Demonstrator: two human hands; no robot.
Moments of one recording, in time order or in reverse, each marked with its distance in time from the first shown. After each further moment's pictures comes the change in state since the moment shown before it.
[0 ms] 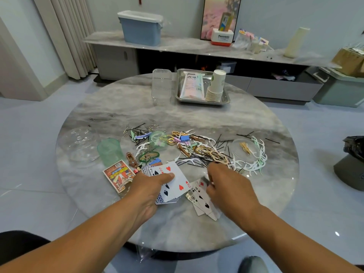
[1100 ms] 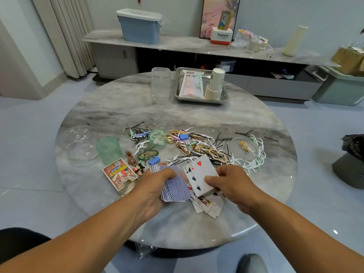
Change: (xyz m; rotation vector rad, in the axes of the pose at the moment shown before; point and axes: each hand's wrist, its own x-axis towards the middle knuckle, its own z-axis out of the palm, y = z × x) left_hand -0.008 -0.001 0.010 -0.111 -0.153 -0.041; right_hand 0.014 0.010 -0.006 0.915 -0.231 0.536
